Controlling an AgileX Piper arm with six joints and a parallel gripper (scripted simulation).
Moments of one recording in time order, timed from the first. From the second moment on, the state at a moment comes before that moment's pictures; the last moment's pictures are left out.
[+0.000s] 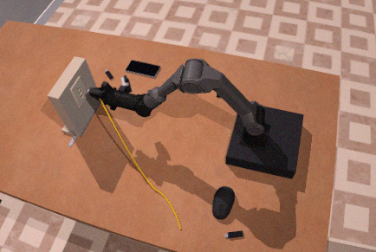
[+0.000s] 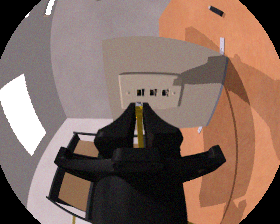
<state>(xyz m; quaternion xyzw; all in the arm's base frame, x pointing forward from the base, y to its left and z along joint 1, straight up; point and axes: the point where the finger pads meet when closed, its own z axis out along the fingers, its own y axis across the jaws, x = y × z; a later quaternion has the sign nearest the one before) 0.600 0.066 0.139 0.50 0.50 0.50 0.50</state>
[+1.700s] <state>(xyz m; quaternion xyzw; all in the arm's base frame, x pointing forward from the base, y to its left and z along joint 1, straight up) 0.514 0.062 0.151 0.47 0.57 0.44 0.51</state>
